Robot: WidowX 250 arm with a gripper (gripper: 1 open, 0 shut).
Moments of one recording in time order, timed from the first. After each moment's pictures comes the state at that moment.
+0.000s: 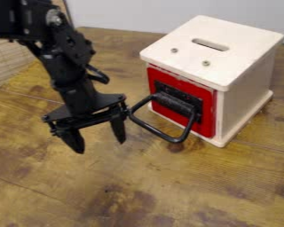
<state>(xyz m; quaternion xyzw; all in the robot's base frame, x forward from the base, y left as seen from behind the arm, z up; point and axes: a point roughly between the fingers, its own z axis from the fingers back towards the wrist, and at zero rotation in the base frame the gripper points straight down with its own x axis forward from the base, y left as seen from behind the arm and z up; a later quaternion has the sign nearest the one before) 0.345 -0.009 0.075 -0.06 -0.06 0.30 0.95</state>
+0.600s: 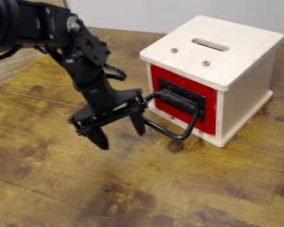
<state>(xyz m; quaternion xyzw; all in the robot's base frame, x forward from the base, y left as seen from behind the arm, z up) 0.372 -0.025 0.055 -0.12 -0.07 0.31 0.94</state>
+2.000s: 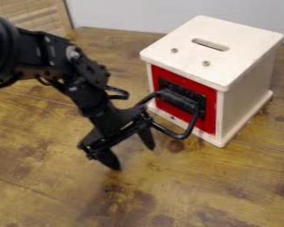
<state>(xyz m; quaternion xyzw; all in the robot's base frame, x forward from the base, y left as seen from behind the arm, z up) 0.362 -0.026 0.042 -0.16 -0.07 0.37 0.91</state>
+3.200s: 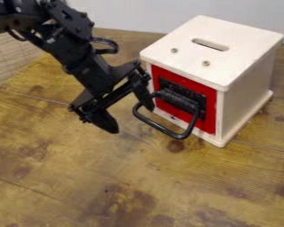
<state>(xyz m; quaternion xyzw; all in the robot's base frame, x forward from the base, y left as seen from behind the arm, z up) 0.370 -0.039 0.103 -0.21 -0.11 0.34 0.91</state>
